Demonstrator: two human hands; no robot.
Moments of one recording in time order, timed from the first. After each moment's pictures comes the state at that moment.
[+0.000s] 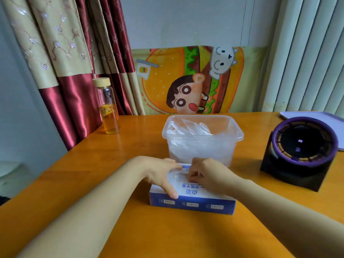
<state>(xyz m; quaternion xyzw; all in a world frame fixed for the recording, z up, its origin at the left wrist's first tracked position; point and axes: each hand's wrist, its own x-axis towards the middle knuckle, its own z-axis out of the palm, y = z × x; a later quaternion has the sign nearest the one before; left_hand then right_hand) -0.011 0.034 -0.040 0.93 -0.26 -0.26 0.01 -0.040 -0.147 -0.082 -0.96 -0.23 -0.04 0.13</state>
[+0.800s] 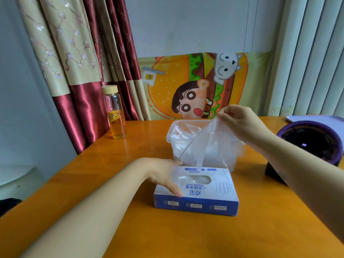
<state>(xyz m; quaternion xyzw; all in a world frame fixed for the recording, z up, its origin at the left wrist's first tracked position) -0.019 0.035 -0.031 0.93 -0.25 -0.25 0.11 -0.037 -0.183 0.017 -0.86 -0.08 -0.26 0.43</state>
